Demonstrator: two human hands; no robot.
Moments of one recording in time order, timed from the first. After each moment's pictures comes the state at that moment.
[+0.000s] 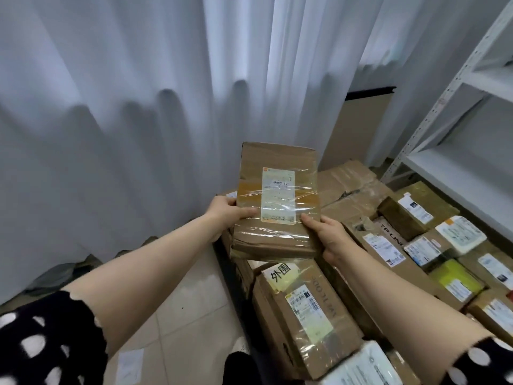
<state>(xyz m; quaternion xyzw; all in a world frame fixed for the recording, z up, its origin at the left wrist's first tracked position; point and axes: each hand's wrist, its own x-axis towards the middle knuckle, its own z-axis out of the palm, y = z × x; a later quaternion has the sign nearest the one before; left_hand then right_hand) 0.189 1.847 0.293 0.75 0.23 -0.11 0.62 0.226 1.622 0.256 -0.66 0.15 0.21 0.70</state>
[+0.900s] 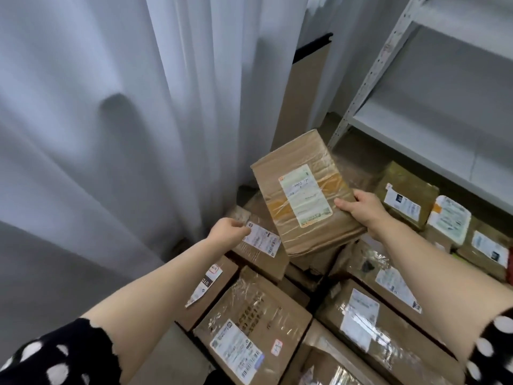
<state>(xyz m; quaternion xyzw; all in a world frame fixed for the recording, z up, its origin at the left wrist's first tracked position) 0.601 1.850 0.175 0.84 0.07 -0.31 0.44 0.582 1.569 0.225 -0.83 0.29 0.10 0.47</state>
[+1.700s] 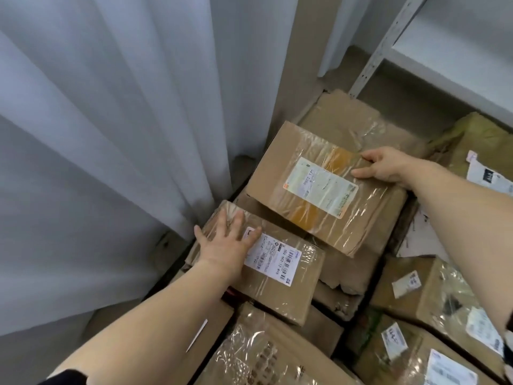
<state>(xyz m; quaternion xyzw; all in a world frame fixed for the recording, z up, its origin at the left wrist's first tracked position) 0.698 1.809 -0.028 0.90 -0.22 -0.38 -0.04 0.764 1.498 0.054 -0.86 0.27 0.26 0.34</state>
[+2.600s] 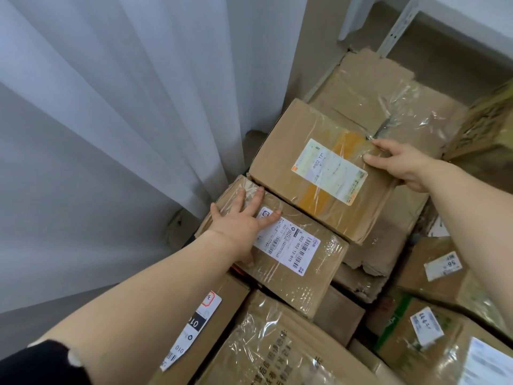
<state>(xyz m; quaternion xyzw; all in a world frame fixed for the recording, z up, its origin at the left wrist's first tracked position) 0.710 1.819 -0.043 0.86 -0.29 -0.42 -0.04 0.737 1.515 -0.011 -0.79 0.36 0.20 0.46</state>
